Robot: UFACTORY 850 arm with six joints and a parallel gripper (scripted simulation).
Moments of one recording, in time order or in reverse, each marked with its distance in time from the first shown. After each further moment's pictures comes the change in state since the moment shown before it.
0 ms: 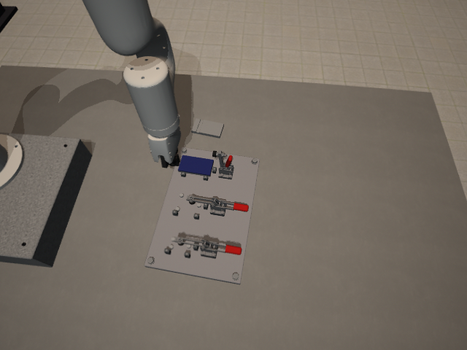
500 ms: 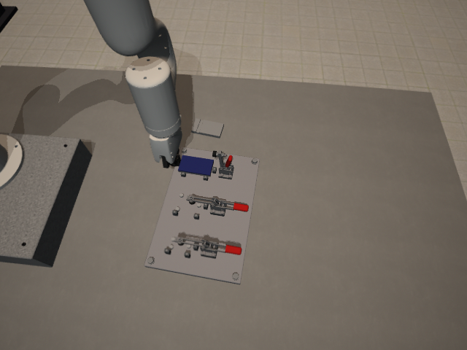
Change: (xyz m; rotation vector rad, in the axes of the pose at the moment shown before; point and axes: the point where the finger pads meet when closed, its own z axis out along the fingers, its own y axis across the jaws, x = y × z) arm 0.003 0.000 0.000 0.000 -0.002 0.000
